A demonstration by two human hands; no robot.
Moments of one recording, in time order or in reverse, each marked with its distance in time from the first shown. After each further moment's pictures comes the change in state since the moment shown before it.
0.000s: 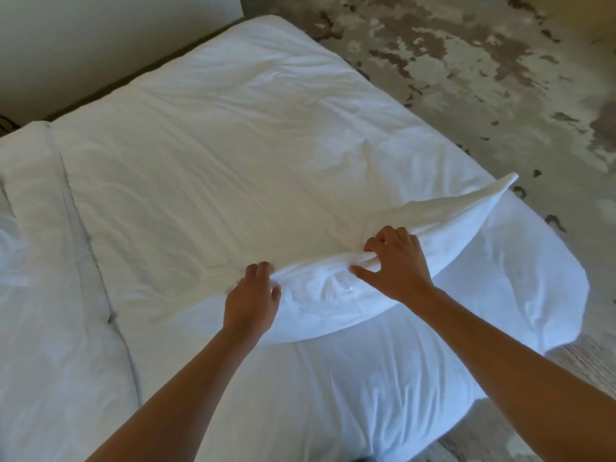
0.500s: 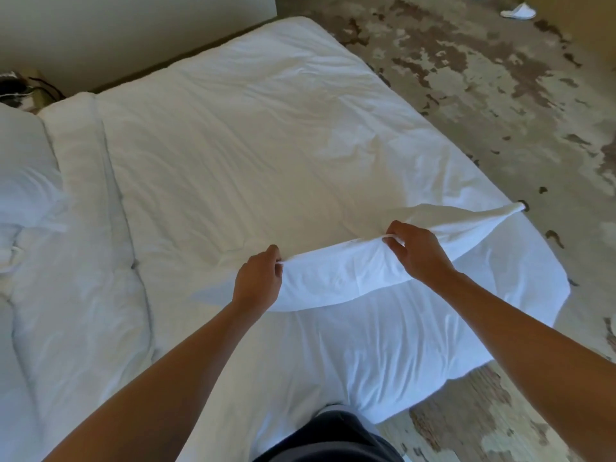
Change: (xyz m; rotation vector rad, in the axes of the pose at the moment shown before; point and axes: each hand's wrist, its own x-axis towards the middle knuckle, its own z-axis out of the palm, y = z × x) left_hand -0.089 0.022 -0.013 -0.155 0.119 -0.032; right_hand -0.062 0.040 -0.040 0.316 -0.010 -0.071
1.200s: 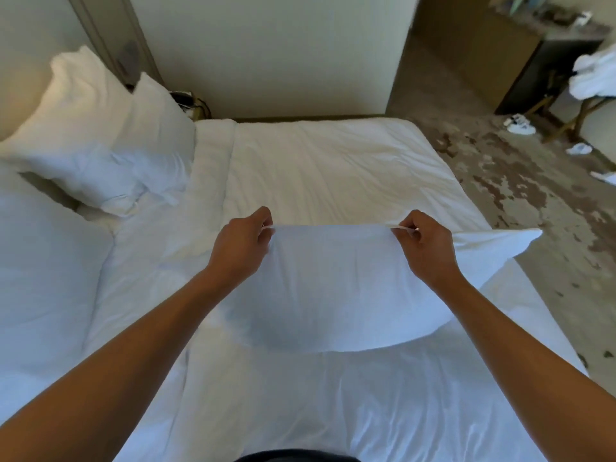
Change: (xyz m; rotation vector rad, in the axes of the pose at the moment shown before) left_hand -0.109 -0.068 -0.197 -0.154 0.456 -0.128; right_hand 0.055 -0.204 -0.066 0.304 0.153 -0.272
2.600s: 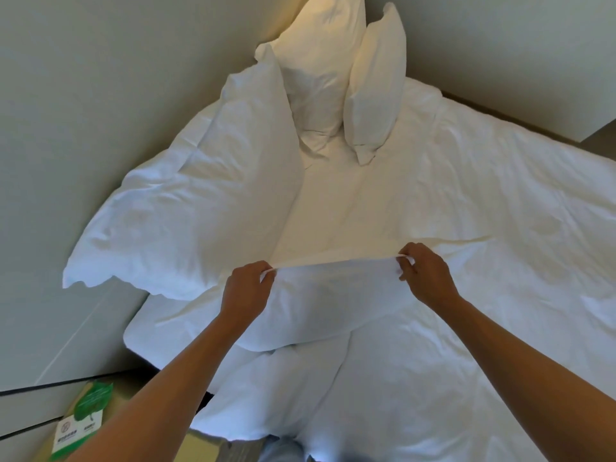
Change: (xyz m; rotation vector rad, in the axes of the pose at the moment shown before) left_hand -0.233 -0.499 -0.160 -0.220 0.108 -0.729; right_hand -0.058 -0.319 0.470 -0.327 -0.631 -0.266
